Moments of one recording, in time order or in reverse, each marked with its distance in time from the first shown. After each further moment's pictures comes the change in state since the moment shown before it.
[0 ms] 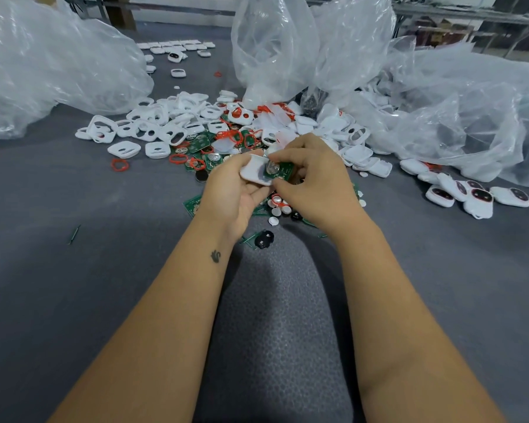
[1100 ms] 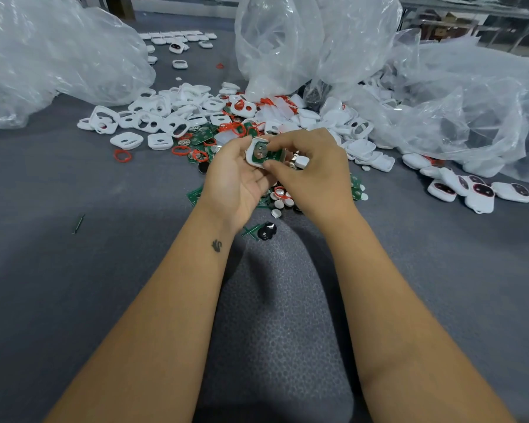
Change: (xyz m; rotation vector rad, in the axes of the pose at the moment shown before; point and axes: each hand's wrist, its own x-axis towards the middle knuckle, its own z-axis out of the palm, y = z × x) left_hand -0.005 0.005 -0.002 -0.148 -0.199 -0.025; right_hand -0.001 -0.005 0.012 0.063 0.191 -0.033
